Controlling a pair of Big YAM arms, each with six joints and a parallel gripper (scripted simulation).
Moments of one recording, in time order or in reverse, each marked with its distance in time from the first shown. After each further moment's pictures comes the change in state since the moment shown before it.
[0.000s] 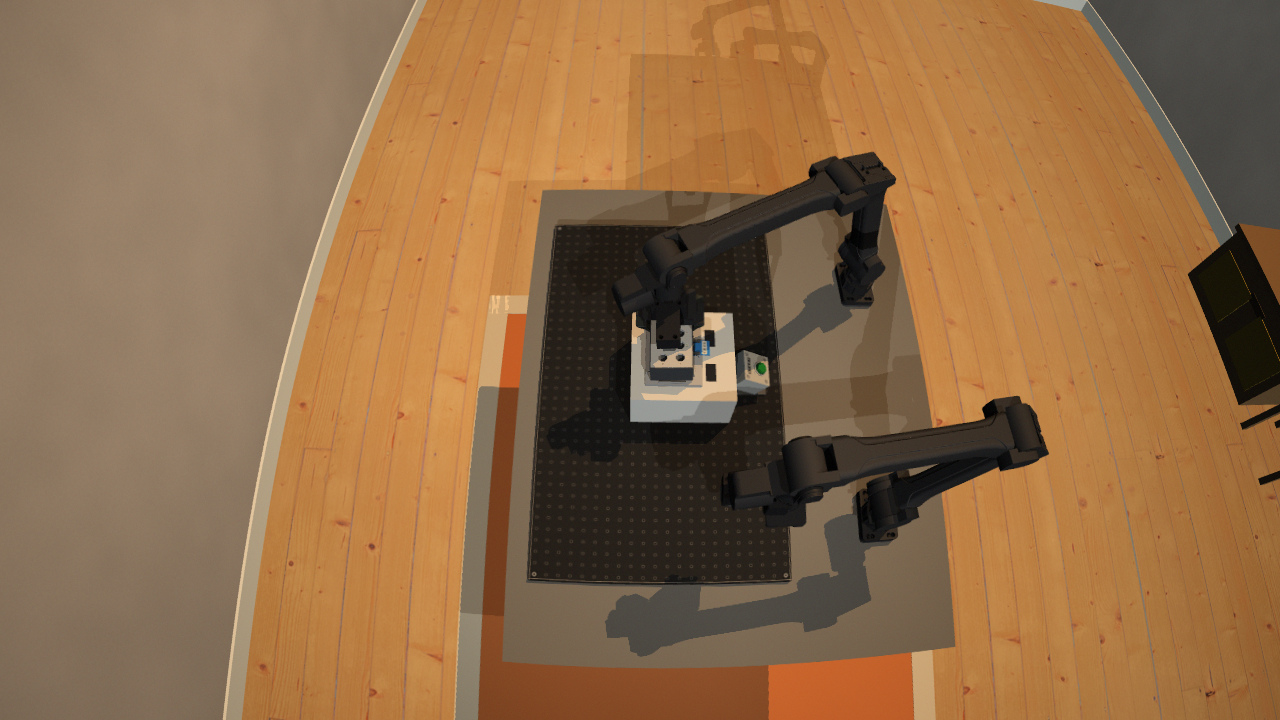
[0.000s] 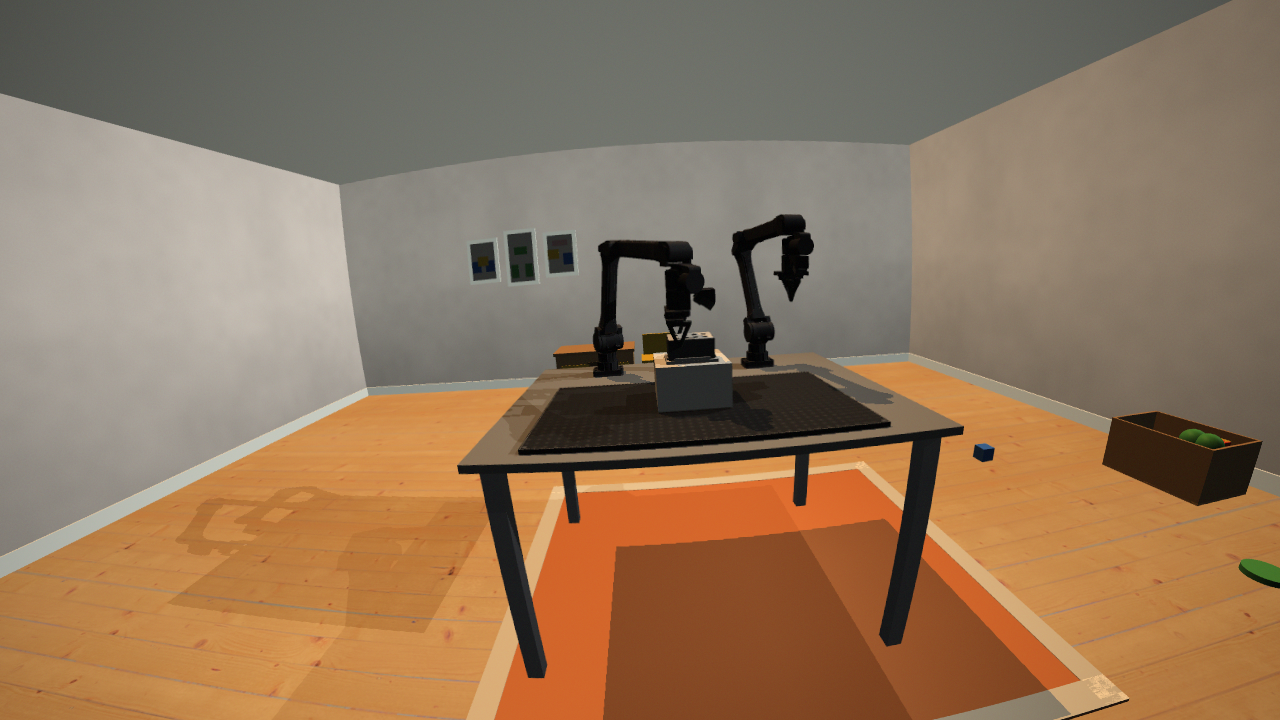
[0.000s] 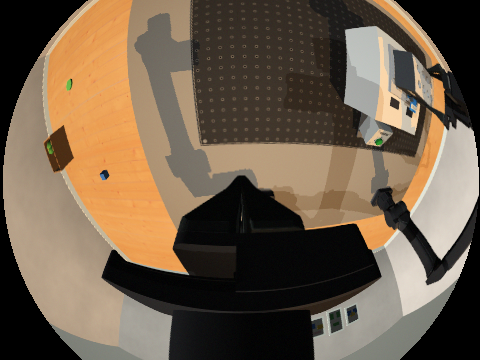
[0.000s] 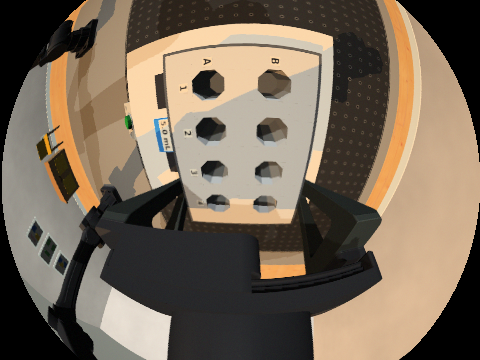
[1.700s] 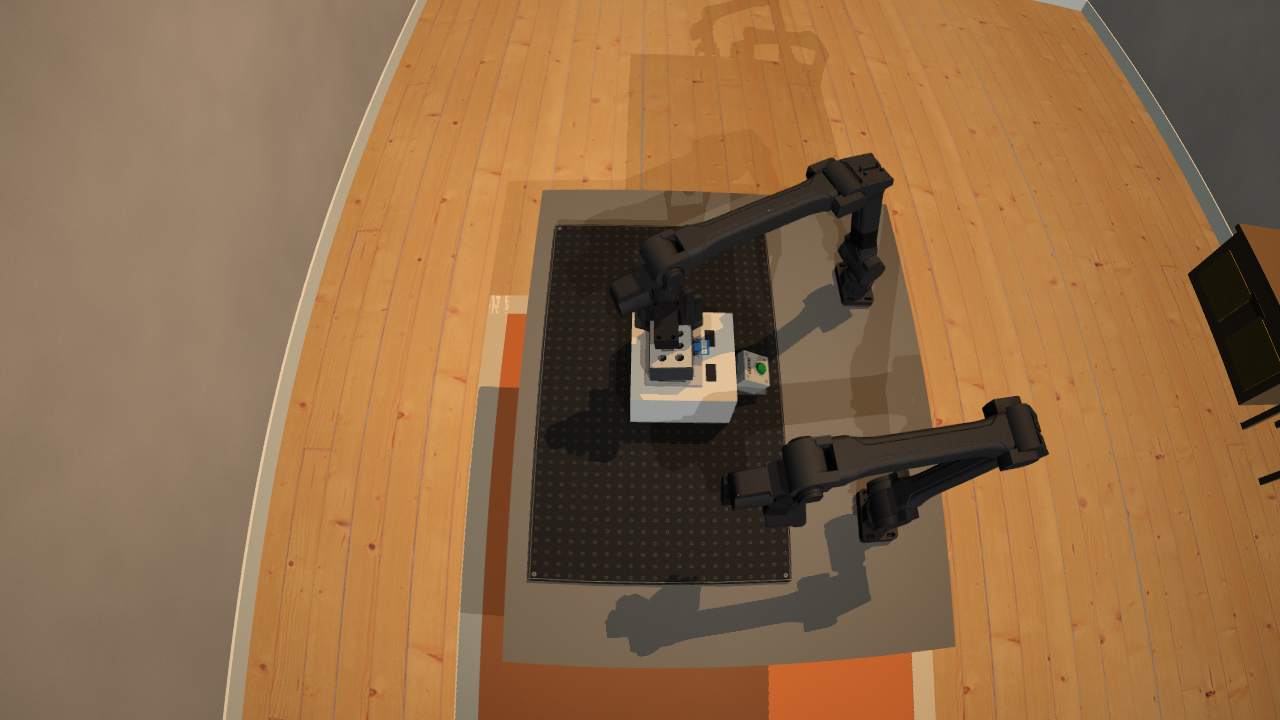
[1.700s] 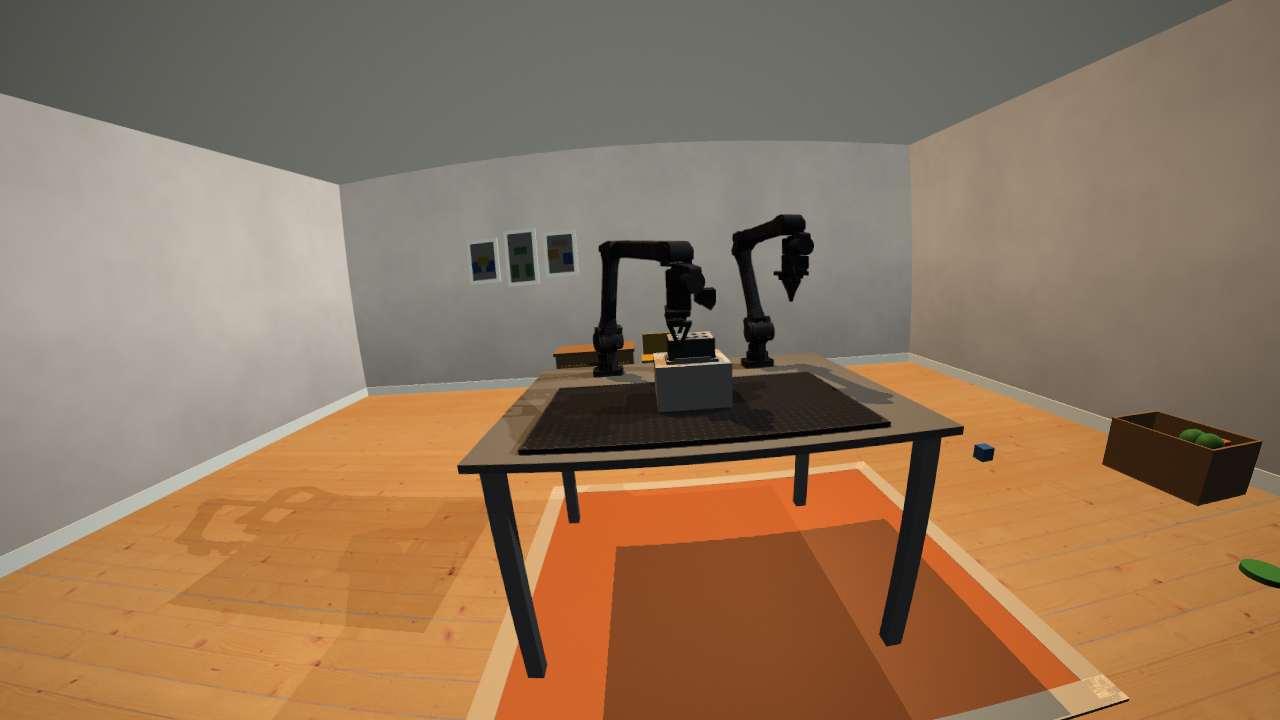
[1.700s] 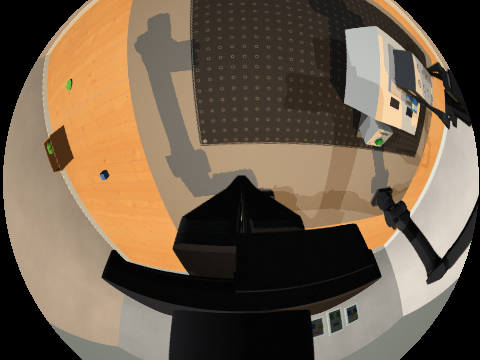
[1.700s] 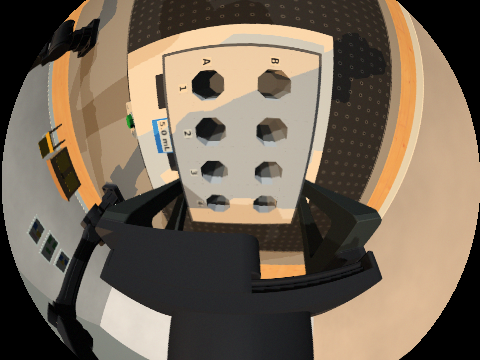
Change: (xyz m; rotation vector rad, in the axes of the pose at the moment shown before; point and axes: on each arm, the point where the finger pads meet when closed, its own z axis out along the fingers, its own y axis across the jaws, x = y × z) left arm 0.000 0.000 0.000 0.000 0.000 0.000; right arm 0.000 -0.001 -0.001 -0.017 0.004 0.000
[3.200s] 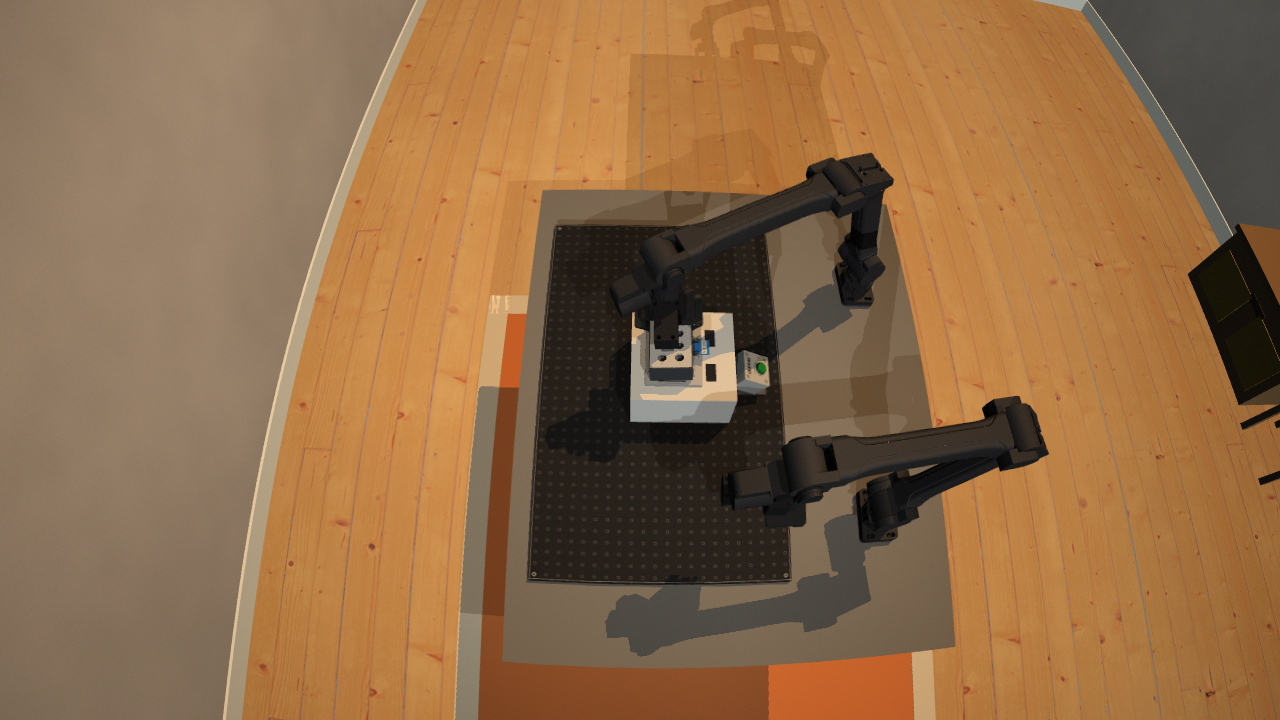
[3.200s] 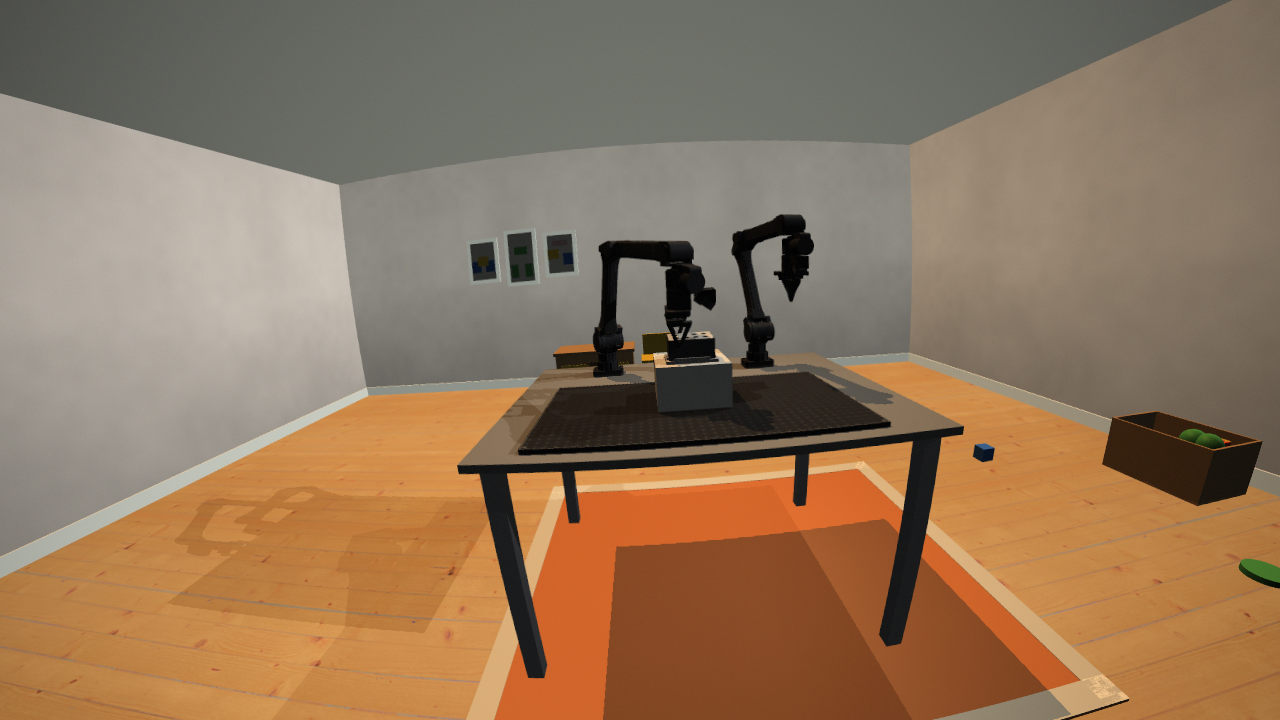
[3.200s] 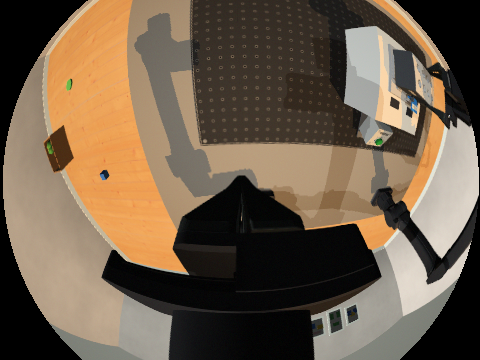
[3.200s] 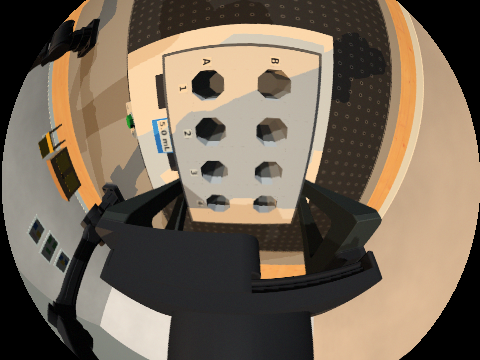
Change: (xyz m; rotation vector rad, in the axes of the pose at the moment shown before) left arm 0.000 0.000 0.000 0.000 0.000 0.000; right arm 0.000 0.000 0.000 0.000 0.000 0.001
